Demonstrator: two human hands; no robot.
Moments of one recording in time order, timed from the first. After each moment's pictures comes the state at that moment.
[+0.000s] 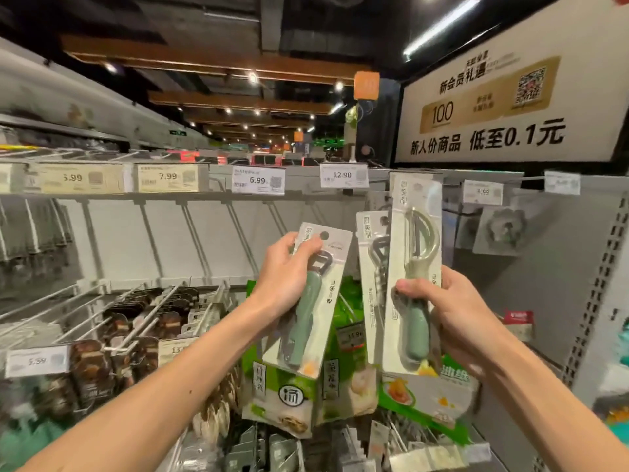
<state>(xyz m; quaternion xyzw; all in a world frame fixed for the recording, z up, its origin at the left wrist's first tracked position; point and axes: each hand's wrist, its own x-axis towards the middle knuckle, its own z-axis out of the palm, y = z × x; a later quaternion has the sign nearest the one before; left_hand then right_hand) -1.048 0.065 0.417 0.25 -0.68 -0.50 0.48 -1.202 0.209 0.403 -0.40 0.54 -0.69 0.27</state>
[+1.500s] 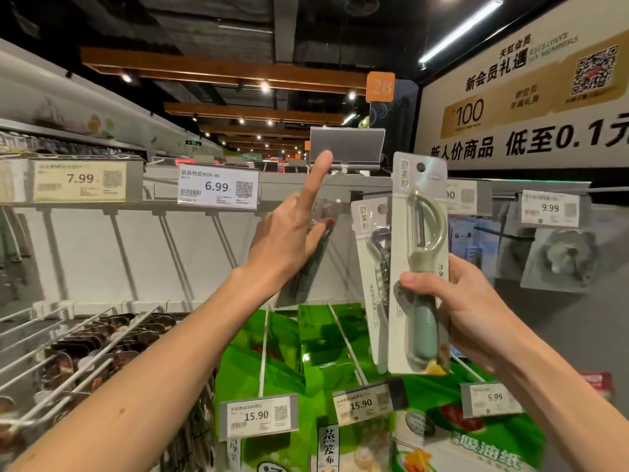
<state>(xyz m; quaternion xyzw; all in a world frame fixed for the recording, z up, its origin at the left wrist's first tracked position) -1.143 -0.075 0.449 0.16 -0.83 0.02 0.53 -1.287 0.110 0.424 -0.49 0.50 -0.66 0.28</state>
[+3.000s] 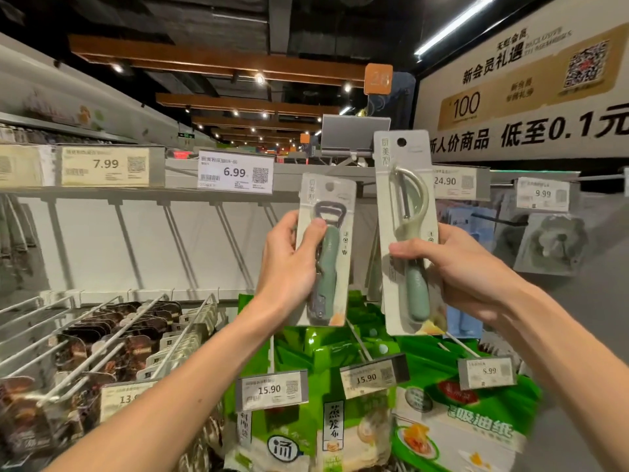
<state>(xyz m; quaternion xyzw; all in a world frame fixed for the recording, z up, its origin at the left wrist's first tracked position) -1.109 -0.017 0.417 0.16 -0.67 -0.45 0.57 -1.266 0.107 0.452 -0.50 0.54 -0.61 0.31</state>
